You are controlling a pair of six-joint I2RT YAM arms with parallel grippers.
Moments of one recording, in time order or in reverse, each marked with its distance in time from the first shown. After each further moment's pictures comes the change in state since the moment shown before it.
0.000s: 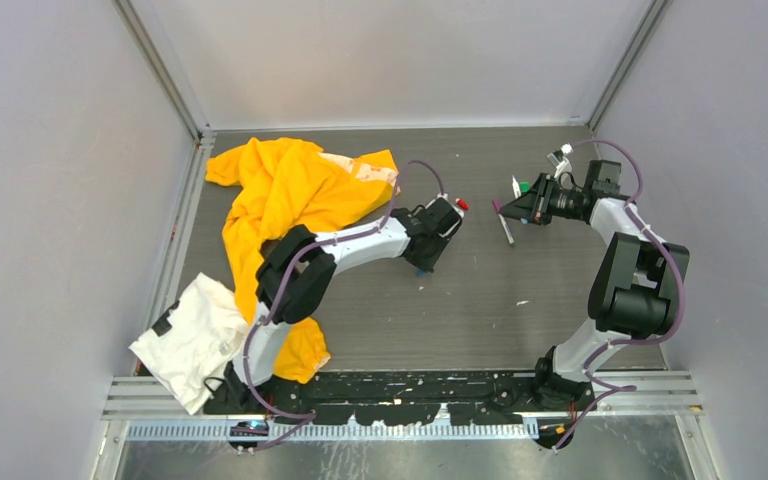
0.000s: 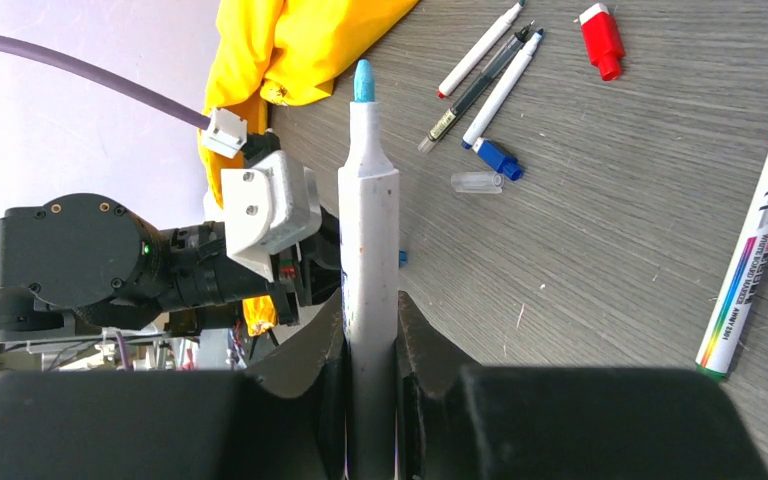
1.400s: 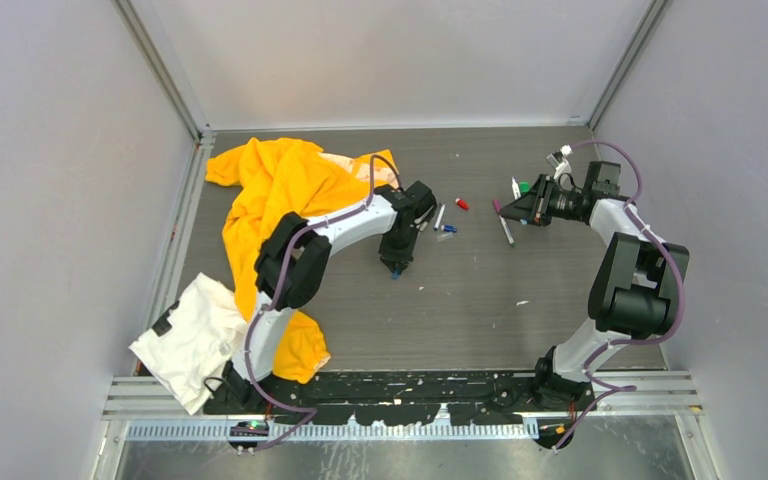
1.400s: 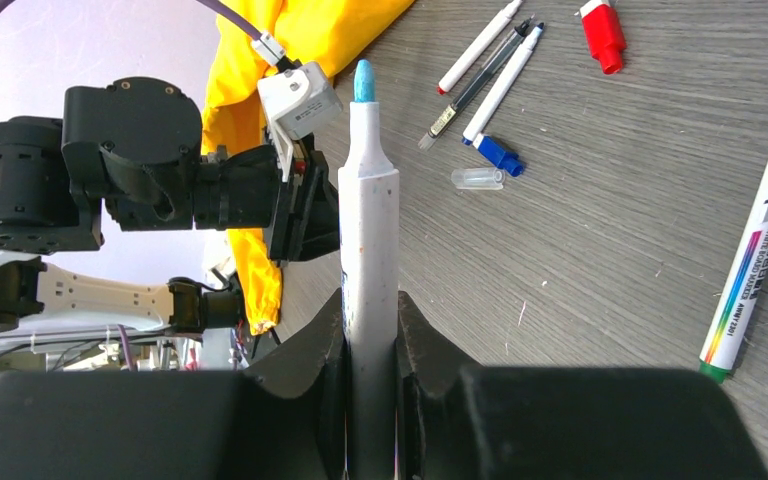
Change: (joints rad) left arm 0.132 0.045 0.071 -0.339 0.059 -0.249; right arm 0.000 0.000 -0.008 0.001 0.000 0.003
